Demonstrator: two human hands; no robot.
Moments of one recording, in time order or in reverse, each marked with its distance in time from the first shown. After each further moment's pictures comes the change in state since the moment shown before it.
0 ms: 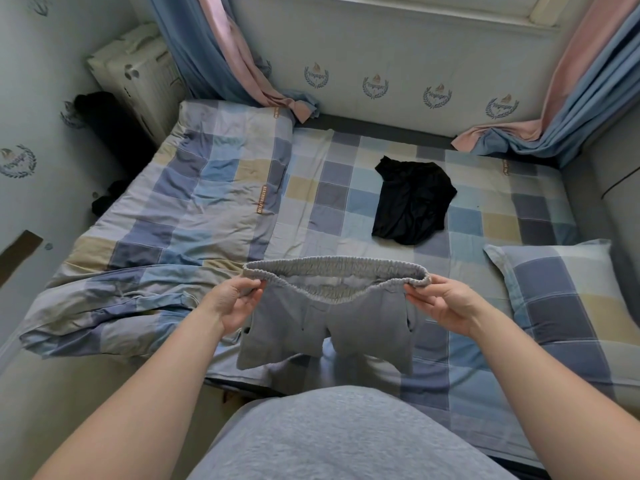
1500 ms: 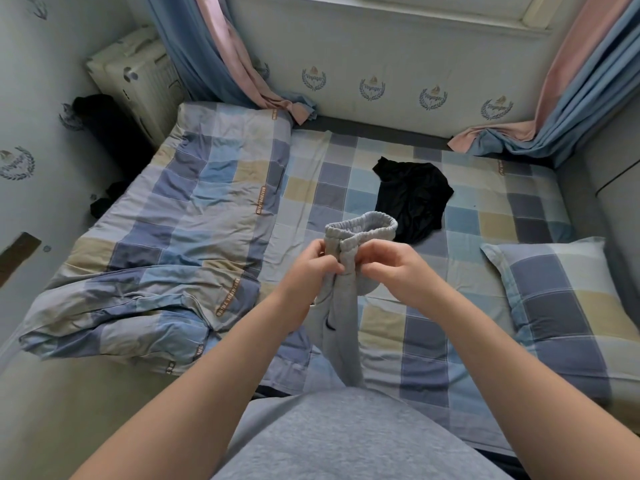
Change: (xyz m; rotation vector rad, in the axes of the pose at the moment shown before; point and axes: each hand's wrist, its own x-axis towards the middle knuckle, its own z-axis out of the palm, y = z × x) left_hand -0.087 -0.025 0.109 0.524 -0.450 0.282; right_hand -0.082 -0.013 0.129 -0.852 -0.304 -0.594
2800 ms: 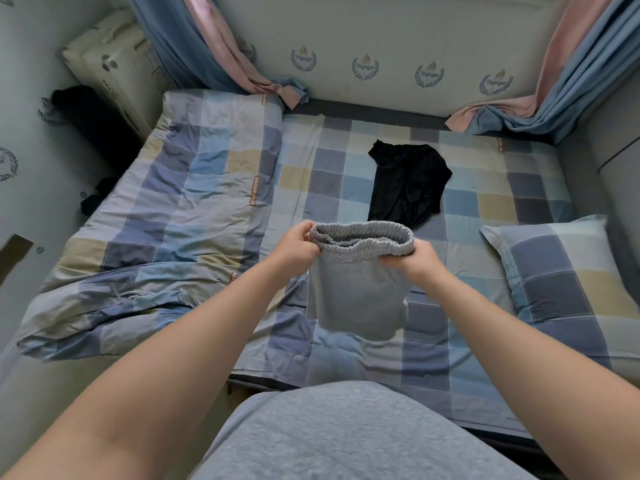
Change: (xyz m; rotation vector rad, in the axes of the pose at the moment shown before) left_hand 0.077 -0.006 -0.028 0.444 0.089 0.048; right_hand 0.036 0.095 -0.039 0.048 0.330 0.307
